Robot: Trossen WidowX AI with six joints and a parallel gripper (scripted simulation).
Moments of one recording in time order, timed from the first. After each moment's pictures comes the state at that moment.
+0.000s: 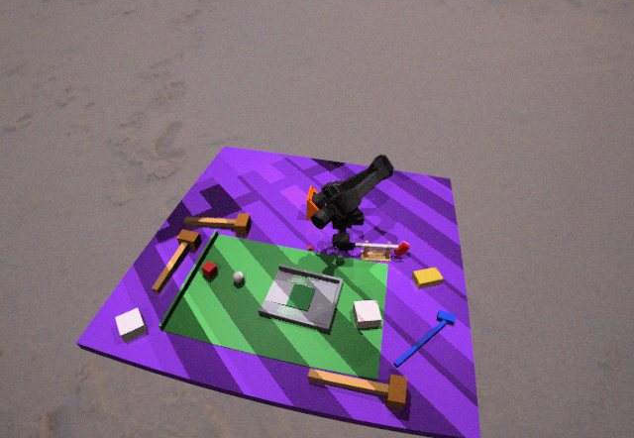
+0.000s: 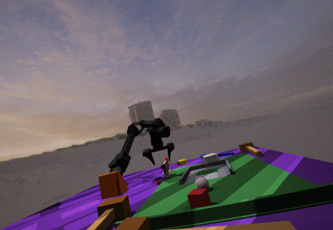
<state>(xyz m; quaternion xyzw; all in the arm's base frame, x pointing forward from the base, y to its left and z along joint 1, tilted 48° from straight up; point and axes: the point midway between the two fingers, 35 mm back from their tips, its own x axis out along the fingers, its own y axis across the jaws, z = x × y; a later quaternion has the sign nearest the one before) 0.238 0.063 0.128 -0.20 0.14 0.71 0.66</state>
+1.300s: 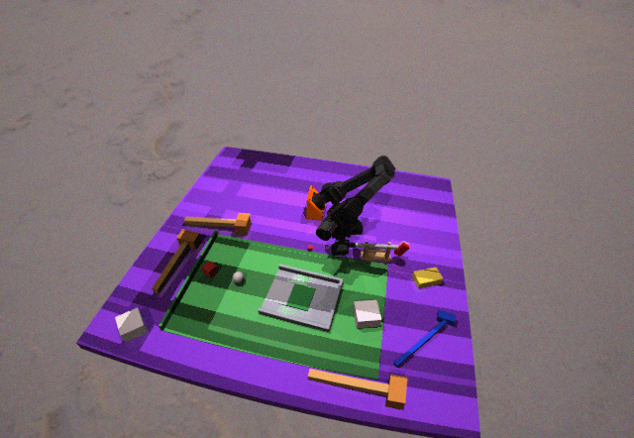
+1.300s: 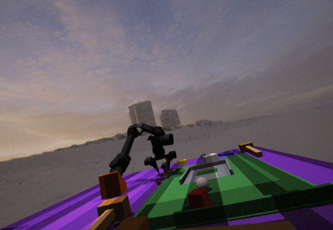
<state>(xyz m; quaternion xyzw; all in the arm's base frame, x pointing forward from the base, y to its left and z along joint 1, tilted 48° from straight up) 0.237 0.100 0.095 -0.20 0.14 0.71 0.67</state>
